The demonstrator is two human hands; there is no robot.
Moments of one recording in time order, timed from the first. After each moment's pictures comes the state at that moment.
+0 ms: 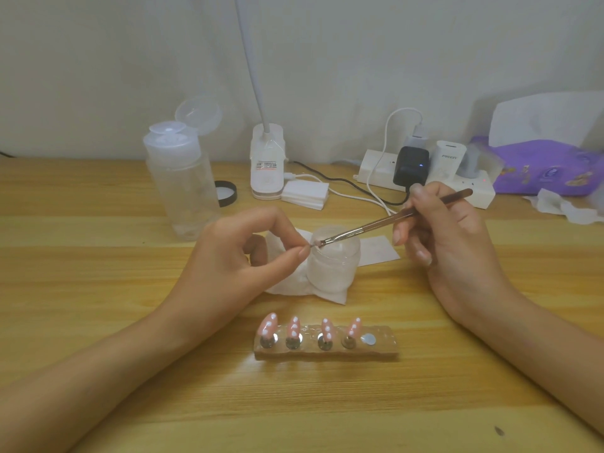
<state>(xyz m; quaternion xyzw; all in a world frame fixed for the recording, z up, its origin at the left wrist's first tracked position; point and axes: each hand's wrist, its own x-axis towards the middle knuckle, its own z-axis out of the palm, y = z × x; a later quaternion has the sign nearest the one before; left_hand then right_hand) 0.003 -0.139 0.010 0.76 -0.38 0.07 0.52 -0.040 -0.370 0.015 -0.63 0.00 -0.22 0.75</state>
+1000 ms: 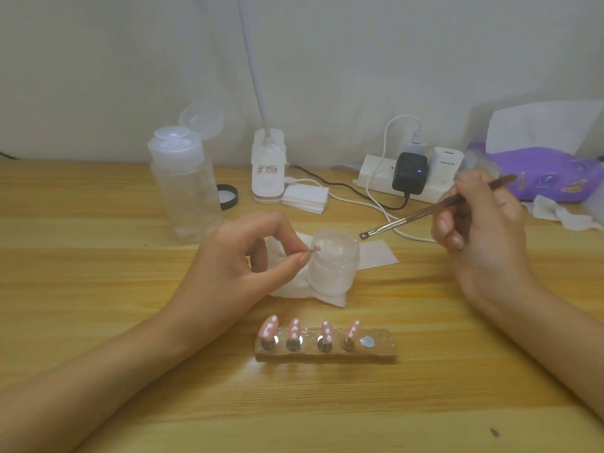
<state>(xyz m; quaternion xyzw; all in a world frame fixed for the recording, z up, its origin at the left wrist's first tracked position) 0.003 -0.138 0.008 0.77 -0.38 0.11 0.49 -0.038 -0.390 0.028 -0.59 0.03 -0.31 0.75</state>
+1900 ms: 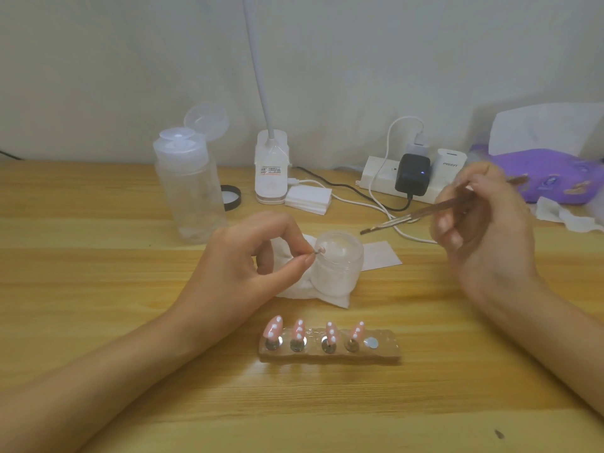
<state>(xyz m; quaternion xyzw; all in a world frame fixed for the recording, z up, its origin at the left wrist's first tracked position) 0.004 -0.138 0.006 0.78 -0.39 0.12 0.48 -0.038 -0.388 0.030 -0.56 -0.03 -0.28 0.78</state>
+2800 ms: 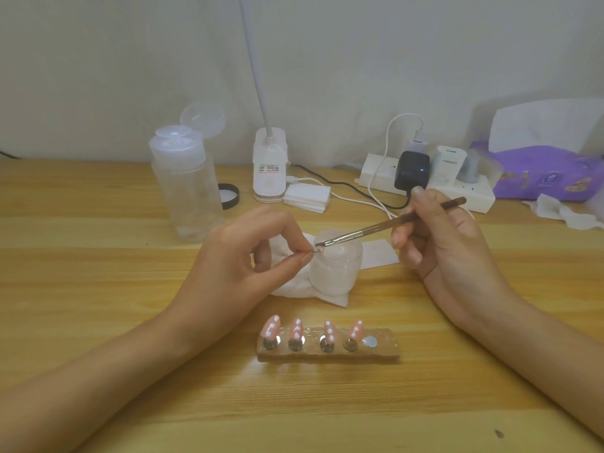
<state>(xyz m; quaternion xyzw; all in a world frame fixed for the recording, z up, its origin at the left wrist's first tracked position) 0.005 -0.138 0.006 0.77 -0.41 0.13 0.47 -0.043 -0.365 0.018 -0.60 0.03 -0.17 0.78</state>
